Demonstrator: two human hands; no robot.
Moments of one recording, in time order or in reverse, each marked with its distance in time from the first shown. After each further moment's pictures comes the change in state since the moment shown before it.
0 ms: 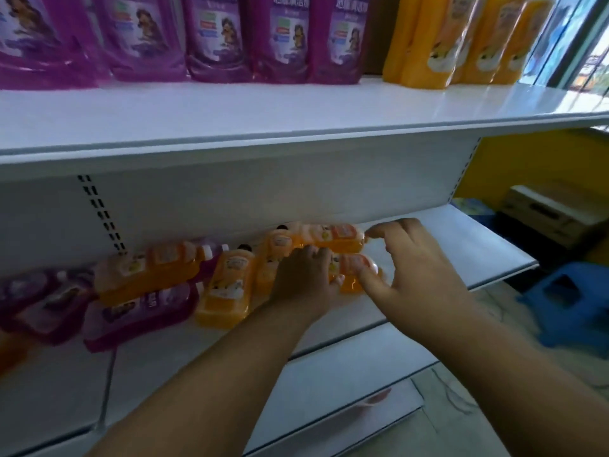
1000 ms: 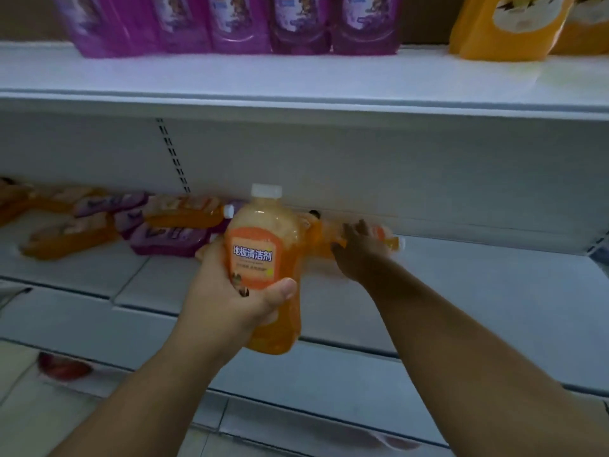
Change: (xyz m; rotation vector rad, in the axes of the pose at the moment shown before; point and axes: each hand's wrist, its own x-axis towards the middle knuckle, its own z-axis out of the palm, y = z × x) left_hand -0.074 0.114 -0.041 -0.769 0.593 -0.707; right_hand 0.144 0.117 0.172 0.047 -0.700 -0.142
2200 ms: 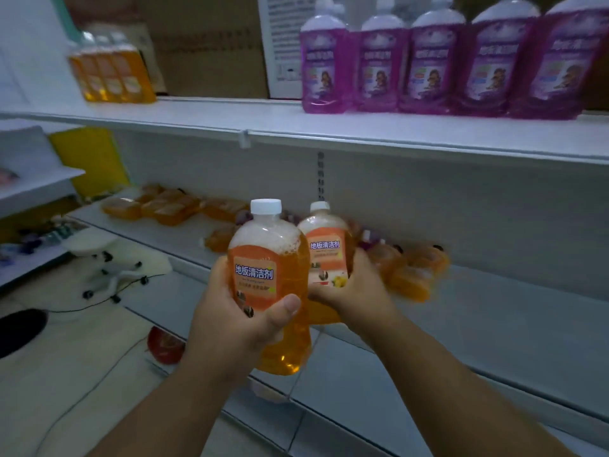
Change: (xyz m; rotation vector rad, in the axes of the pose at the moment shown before) left_hand -0.082 -0.010 -0.206 -0.050 0.255 0.142; right_hand -0.163 -0.243 0.038 0.979 -0.067 -0.411
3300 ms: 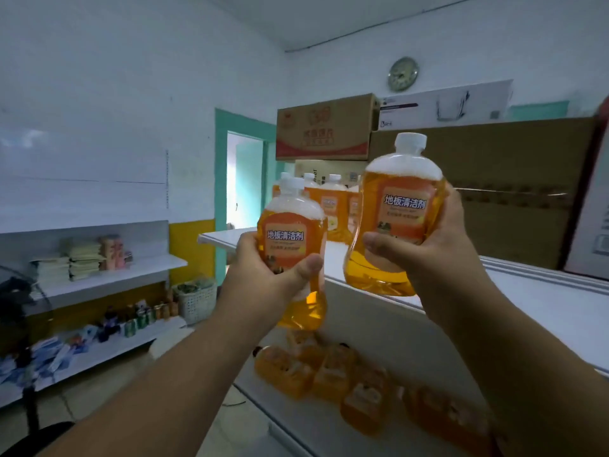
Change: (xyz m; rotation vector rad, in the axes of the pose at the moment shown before) left_hand 0.416 -0.048 -0.481 0.134 0.343 0.199; right_hand 0.329 -0.313 0.423 0.192 -0.026 -0.677
